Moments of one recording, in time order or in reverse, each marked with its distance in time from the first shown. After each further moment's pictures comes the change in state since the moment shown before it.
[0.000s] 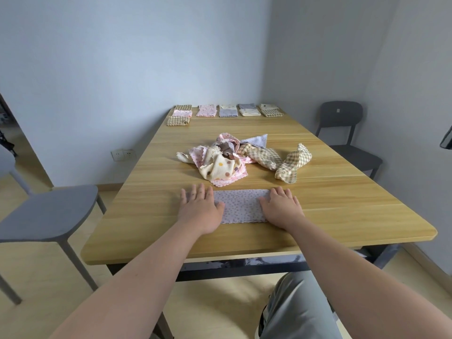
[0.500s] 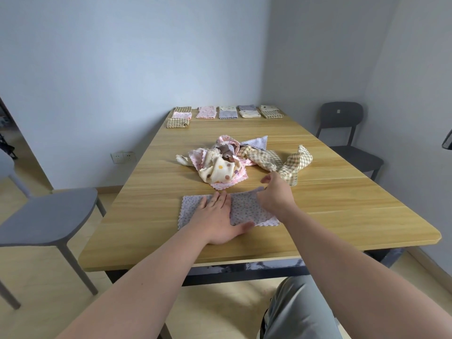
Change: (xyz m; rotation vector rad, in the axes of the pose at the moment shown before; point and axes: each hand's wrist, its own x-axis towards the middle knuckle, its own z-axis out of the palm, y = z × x) left_hand -0.003 0.021 -0.001 0.003 -0.084 0.239; right_hand 0.006 -0.031 -0.028 0.465 0.194 0.040
